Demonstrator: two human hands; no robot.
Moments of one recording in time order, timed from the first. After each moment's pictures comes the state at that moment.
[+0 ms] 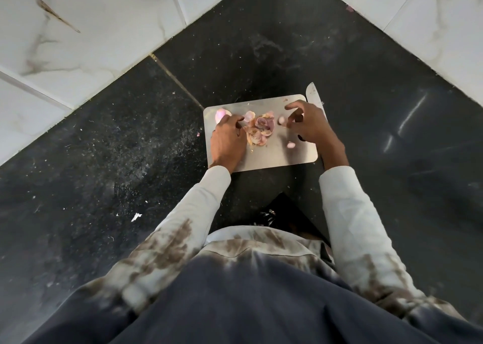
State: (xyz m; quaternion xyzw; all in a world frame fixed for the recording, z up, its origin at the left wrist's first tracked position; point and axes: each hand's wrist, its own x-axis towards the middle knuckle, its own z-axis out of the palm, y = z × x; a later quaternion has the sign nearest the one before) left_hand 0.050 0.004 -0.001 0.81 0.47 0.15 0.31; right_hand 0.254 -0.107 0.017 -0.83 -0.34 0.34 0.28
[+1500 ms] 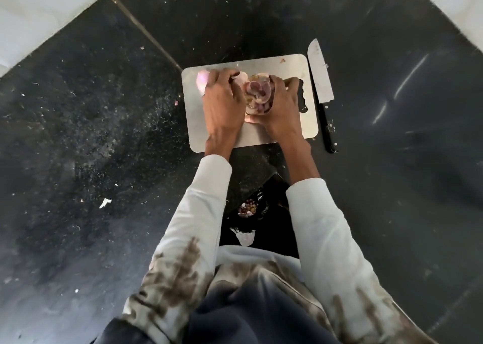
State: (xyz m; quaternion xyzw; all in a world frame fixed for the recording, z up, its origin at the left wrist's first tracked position) left_hand 0.079 0.000 -0.015 0.80 0.47 0.26 0.29; right_hand 0.176 -0.091 -0.020 -0.87 -0.30 0.24 0.30
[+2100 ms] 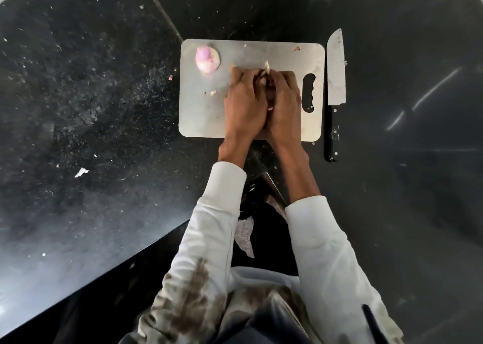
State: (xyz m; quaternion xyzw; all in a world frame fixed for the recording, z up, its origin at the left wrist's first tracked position) left_hand 0.110 -0.043 -0.026 0.73 0.52 0.19 0.39; right_hand 0.176 -0.098 -0.031 -0.83 -0.38 0.20 0.35
